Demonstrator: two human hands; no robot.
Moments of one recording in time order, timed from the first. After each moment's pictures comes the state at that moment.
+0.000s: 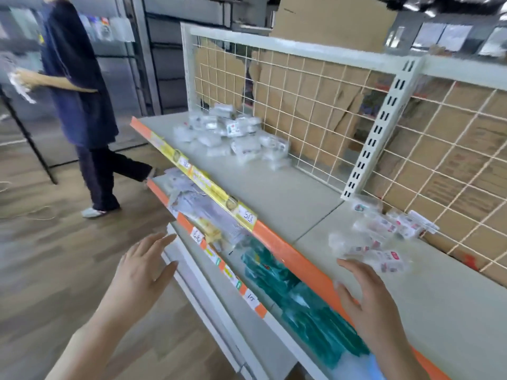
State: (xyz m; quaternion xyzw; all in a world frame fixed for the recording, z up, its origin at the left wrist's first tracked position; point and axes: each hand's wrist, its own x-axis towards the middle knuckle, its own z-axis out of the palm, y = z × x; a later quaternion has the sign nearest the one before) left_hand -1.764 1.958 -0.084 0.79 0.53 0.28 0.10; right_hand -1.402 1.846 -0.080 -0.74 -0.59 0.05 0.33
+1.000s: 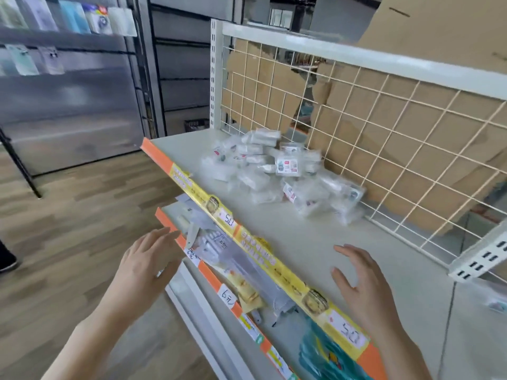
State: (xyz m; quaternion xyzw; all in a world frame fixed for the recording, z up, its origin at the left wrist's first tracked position) left_hand -1.878 2.245 -0.102 0.80 0.50 0.32 0.07; right_hand -1.521 2.145 -0.077 -0.75 -0.59 0.03 0.31
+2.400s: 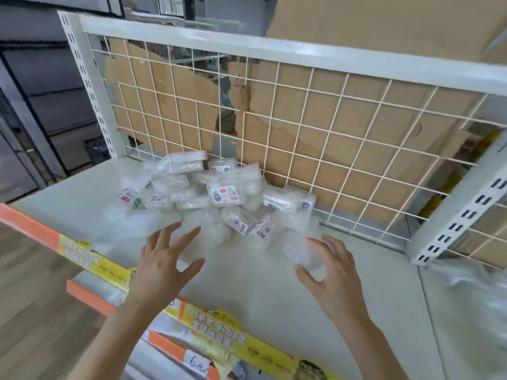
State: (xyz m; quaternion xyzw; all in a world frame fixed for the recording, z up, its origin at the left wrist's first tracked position) left_hand -1.723 2.430 -0.090 0.88 0.38 0.26 0.10; right_hand -1.488 2.244 -0.083 -0.82 -0.46 -0.07 0.35
